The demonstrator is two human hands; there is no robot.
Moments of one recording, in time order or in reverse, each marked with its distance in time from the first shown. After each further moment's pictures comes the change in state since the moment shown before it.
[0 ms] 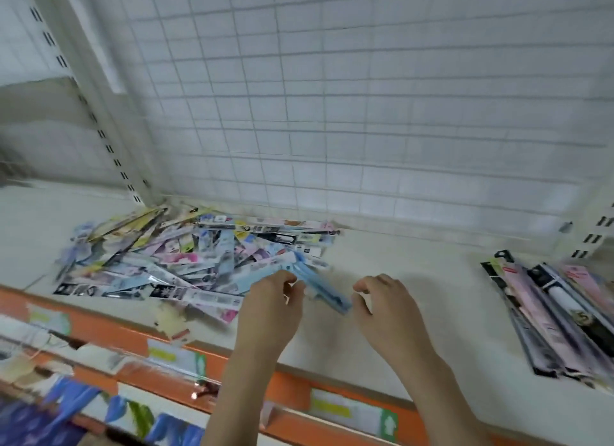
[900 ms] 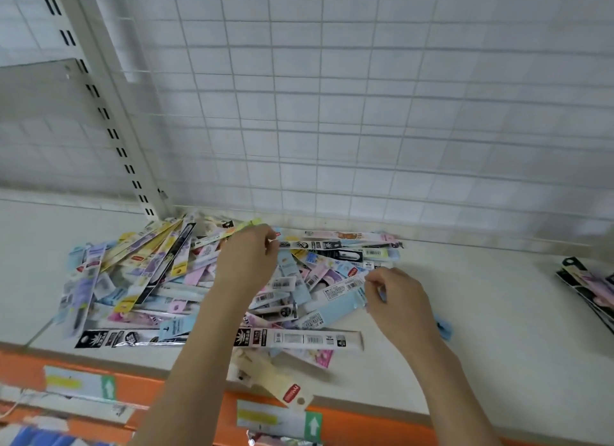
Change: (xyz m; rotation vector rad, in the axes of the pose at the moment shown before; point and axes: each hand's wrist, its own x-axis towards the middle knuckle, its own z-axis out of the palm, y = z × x) left_hand 0.155 -0.137 -0.082 0.125 -0.087 0.167; right_hand 0.066 -0.106 0.082 -0.011 0.121 0.141
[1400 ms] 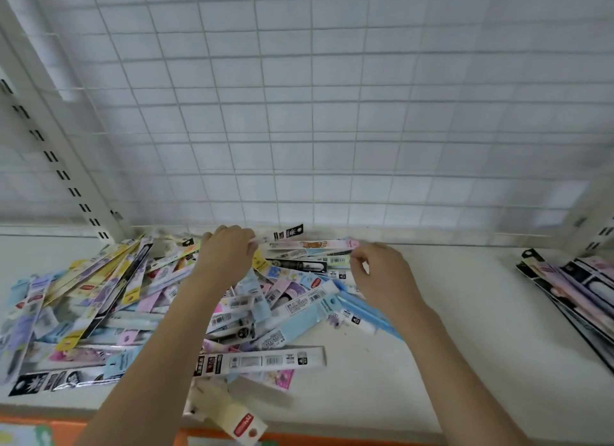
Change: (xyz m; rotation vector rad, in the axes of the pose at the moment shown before) left_hand 0.046 0.021 0.020 0.393 -0.207 0.151; right_hand 0.048 0.030 -0.029 -0.064 -0.002 -0.017
